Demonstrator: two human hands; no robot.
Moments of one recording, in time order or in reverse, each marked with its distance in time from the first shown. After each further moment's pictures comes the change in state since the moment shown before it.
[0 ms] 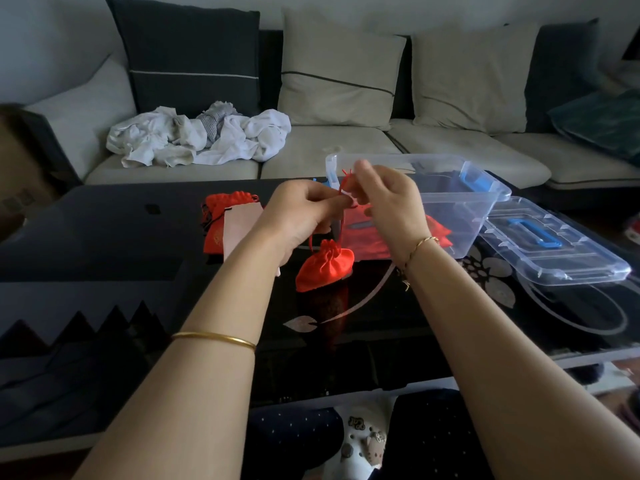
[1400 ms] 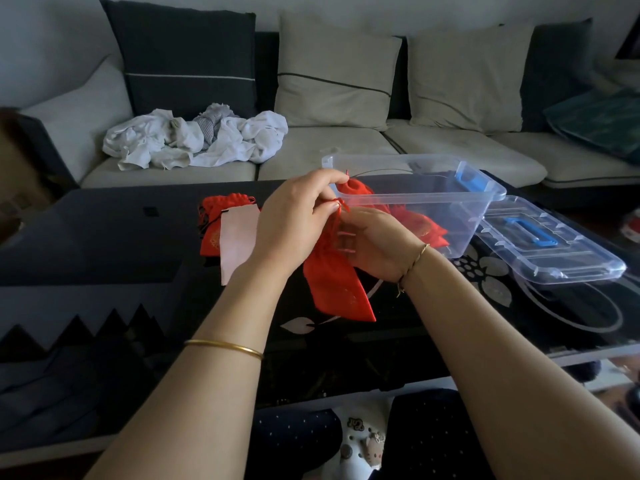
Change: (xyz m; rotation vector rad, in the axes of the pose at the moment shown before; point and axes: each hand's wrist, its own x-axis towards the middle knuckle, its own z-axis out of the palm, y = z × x) left_hand 0.002 -0.016 0.004 0.569 0.262 0.613; right_hand -0.007 0.022 -0.001 0.522 -0.504 0.525
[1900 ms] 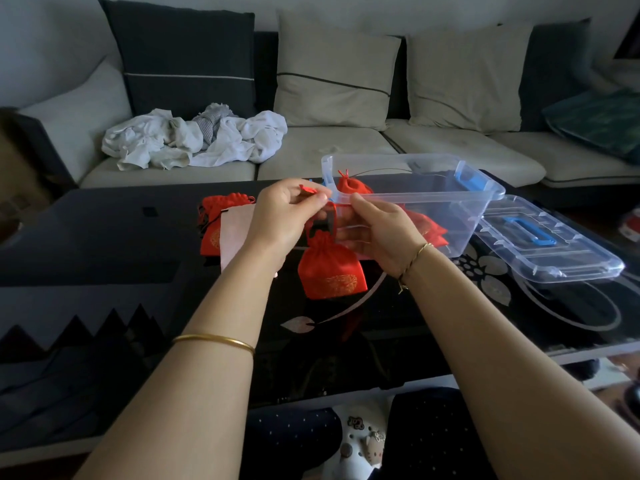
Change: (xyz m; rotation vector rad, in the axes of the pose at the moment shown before) left_hand 0.002 -0.006 -0.002 -0.569 -0.062 -0.524; right_hand 0.005 0.004 -0.008 -0.151 0.280 -0.131
